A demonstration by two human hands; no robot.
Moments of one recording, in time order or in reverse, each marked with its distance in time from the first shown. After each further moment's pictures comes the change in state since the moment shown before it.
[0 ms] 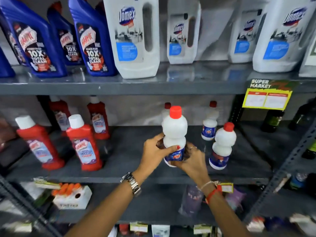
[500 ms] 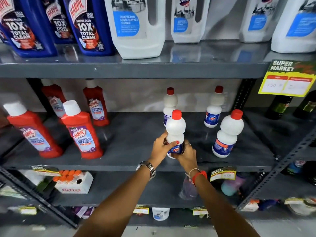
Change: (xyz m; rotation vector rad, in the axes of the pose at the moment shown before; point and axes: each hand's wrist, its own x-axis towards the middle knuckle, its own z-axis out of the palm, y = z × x) left_hand 0.020 -0.099 0.023 0.040 -0.110 -0.168; right_hand 0.021 0.061 0.056 0.056 -0.020 0.307
